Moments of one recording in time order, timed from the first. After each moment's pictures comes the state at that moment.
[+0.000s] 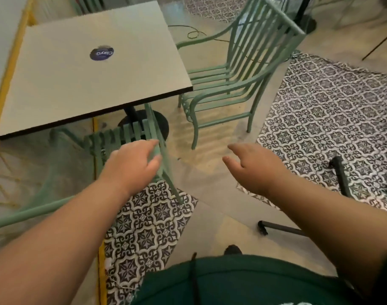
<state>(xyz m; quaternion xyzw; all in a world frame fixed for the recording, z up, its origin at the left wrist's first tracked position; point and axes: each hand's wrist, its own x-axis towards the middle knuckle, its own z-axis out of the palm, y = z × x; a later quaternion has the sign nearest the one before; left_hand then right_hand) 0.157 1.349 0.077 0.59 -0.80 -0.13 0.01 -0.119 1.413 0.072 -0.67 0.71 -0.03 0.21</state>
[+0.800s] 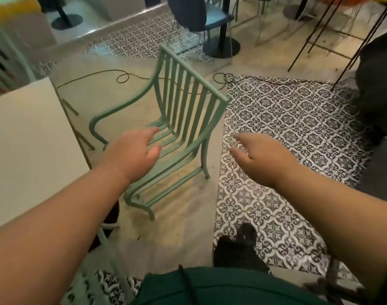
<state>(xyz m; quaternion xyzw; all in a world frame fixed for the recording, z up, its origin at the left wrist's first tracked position) -0.203 0.962 0.101 0.43 -0.89 -0.12 0.02 -0.451 1.131 0.096 -0.56 0.81 -0.09 0.14</state>
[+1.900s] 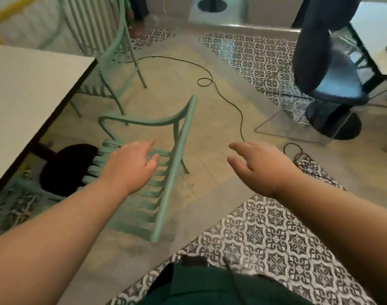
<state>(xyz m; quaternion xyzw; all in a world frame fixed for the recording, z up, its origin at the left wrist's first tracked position) -0.563 0.717 0.063 0.78 -0.61 -0.14 0.02 -0.855 0.651 0.104 -0.85 0.50 0.04 0.16</state>
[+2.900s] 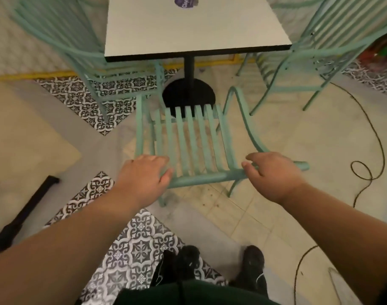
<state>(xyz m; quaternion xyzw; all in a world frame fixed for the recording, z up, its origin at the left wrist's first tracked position) -0.664 0.728 -0.017 0.98 -0.14 -0.16 0.05 -0.690 0.422 0.011 -0.98 0.02 0.16 0.08</state>
